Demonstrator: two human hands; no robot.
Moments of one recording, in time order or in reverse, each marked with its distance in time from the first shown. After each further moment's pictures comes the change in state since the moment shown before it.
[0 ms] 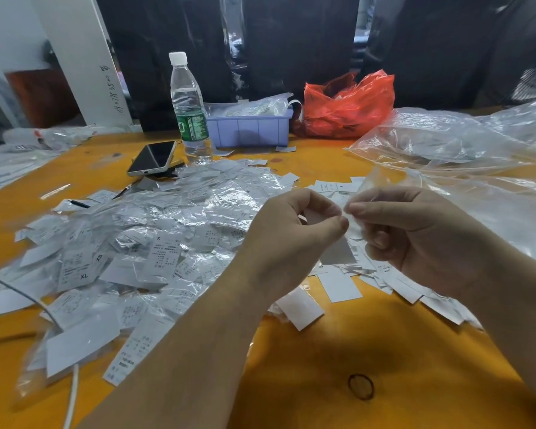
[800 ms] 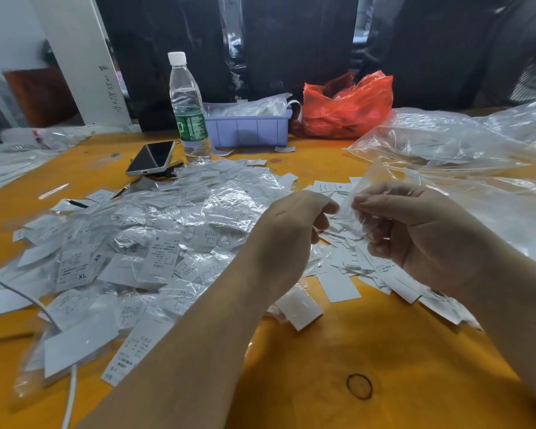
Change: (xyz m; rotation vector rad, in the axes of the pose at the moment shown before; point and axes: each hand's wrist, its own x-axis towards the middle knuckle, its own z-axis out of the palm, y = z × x) left_hand 0.010 0.002 0.003 0.004 -0.017 -0.098; right_hand 0.001 0.001 0.000 -0.001 0.090 -0.012
